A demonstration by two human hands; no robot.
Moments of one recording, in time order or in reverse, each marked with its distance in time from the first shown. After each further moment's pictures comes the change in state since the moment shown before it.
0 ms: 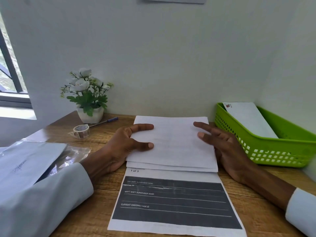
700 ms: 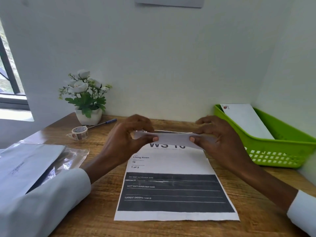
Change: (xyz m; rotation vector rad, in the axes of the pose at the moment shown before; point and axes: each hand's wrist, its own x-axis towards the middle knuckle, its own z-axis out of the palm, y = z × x) left_hand 0.004 0.003 -0.002 0.782 0.141 0.722; right_hand 0.007 -0.010 0.002 -0.927 0.192 -0.523
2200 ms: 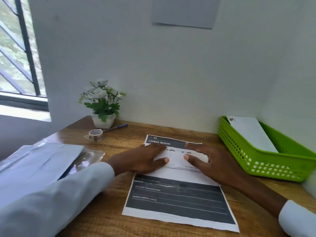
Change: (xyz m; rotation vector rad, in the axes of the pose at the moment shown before) left_hand 0.001 0.002 0.008 0.509 -0.826 -0.202; right_hand -0.008 -0.019 0.007 -0.111 -0.383 0.027
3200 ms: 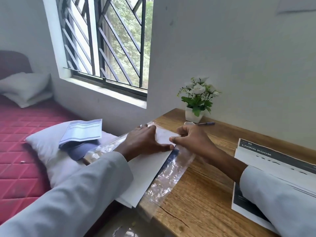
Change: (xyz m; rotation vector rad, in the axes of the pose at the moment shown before) left_hand -0.196 -0.120 -0.020 -0.011 0.352 -0.849; right_hand 0.101 -0.227 0.155 0.457 -0.302 -0.052
